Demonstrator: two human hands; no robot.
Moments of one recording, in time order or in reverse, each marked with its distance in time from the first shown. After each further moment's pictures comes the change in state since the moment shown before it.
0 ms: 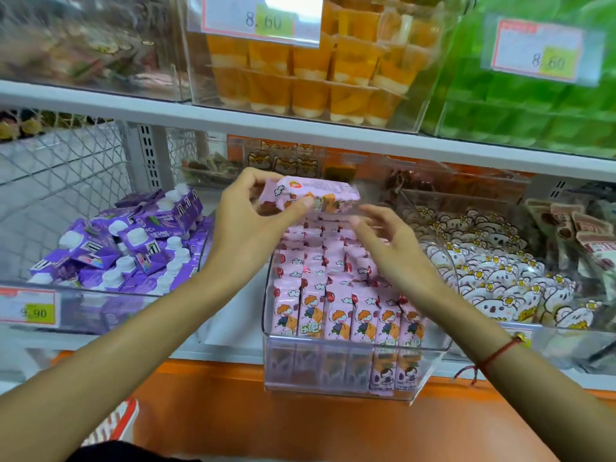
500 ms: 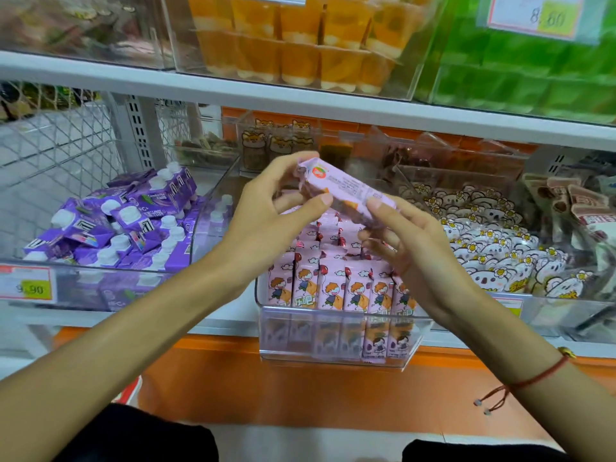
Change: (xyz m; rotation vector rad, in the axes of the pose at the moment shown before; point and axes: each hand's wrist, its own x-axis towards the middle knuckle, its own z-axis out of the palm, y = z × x) left_hand -0.026 0.017 0.012 -0.200 -0.301 -0.066; right_hand -0.041 -0.014 -0.016 0.574 -0.059 0.106
